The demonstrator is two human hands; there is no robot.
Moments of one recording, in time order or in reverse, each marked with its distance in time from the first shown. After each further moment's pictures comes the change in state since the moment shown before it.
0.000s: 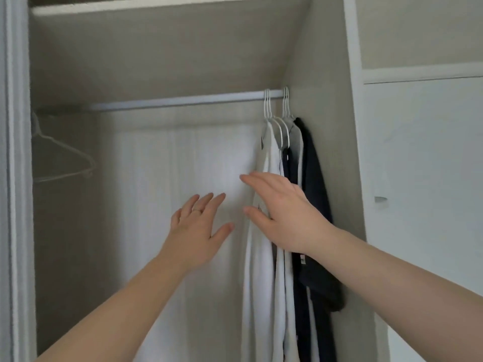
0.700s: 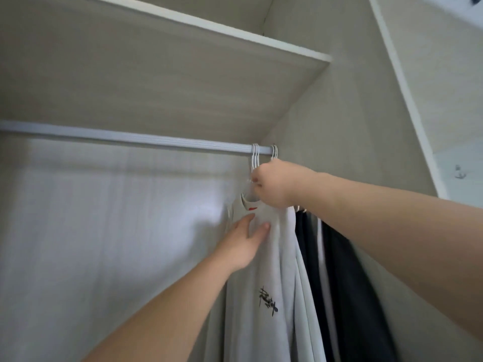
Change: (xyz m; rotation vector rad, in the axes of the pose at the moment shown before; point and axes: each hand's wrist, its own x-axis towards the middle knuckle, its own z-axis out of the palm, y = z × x) left_hand 0.229 0.013 0.076 -0.736 -0.168 0.148; right_hand 0.220 0.035 -0.023 -0.699 -0.188 0.337
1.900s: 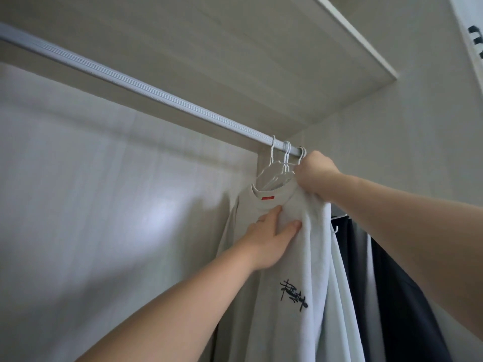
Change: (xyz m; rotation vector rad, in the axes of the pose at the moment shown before) left_hand 0.016 -0.054 -0.023 -0.232 -0.124 0.223; right_hand 0.075 -0.035 0.033 0.298 0.241 0.595
